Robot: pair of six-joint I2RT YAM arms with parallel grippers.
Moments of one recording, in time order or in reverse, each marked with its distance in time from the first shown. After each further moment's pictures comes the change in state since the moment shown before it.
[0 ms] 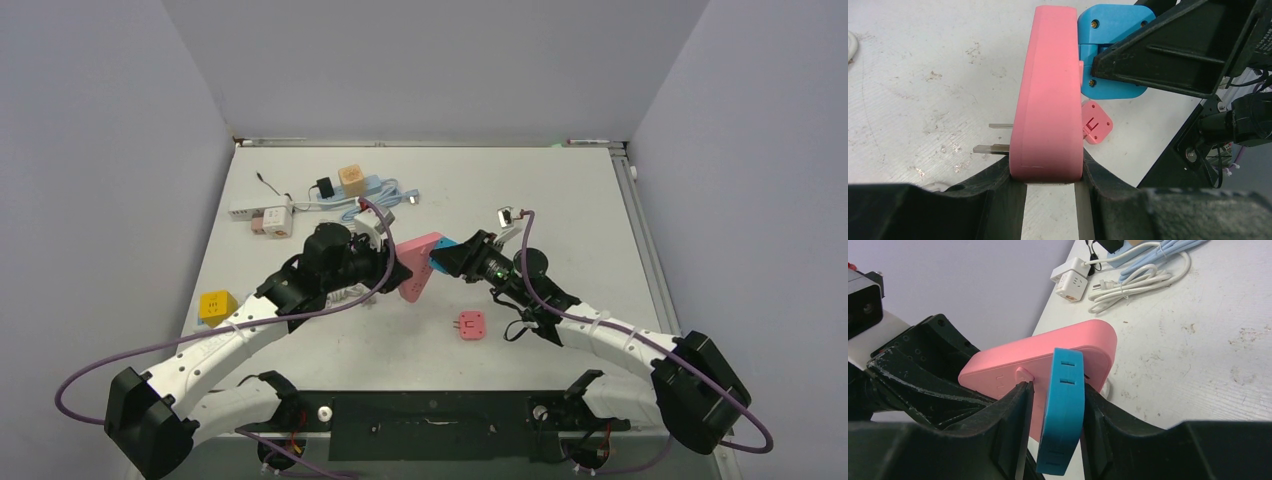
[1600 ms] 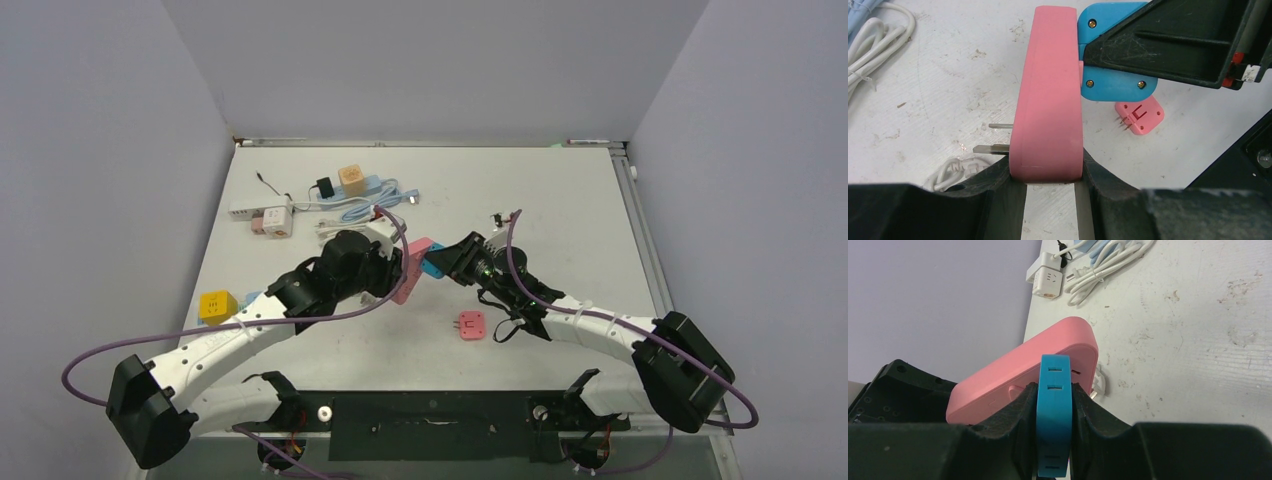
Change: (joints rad) left arm -0.121 0.037 0.037 -0.120 -0.282 0.090; right arm 0.051 0.121 0.043 -0.064 0.134 0.185
